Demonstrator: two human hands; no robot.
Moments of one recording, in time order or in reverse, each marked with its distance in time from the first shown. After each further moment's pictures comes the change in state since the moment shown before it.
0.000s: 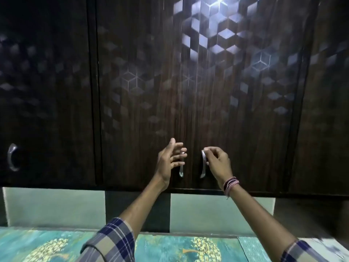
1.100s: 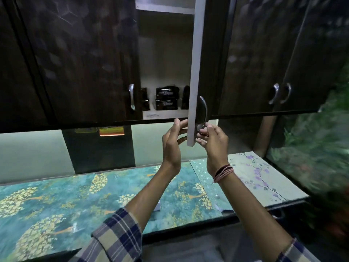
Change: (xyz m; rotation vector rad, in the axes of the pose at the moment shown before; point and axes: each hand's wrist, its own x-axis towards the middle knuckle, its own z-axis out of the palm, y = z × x) left_hand -0.236 -0.043 0.137 -0.157 -0.137 -0.018; right_hand -0.238 -0.015 -0.147 0.298 0.357 0.201
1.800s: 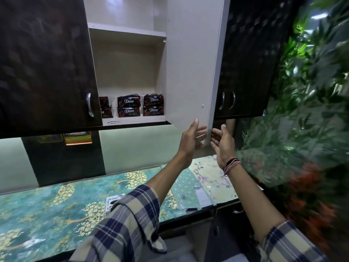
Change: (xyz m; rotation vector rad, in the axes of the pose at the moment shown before) left_hand -0.042 -0.014 0.198 0.003 -0.334 -0.306; right_hand 0.034 -0.079 -0.196 -0.002 0.118 0.147
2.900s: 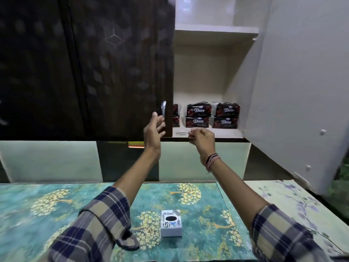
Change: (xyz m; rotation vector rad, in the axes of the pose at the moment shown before) left_hand 0.047 0.073 -0.370 -0.012 0.659 0.281; right_hand 0.038 0.125 0.346 -0.160 -0.397 -0.099
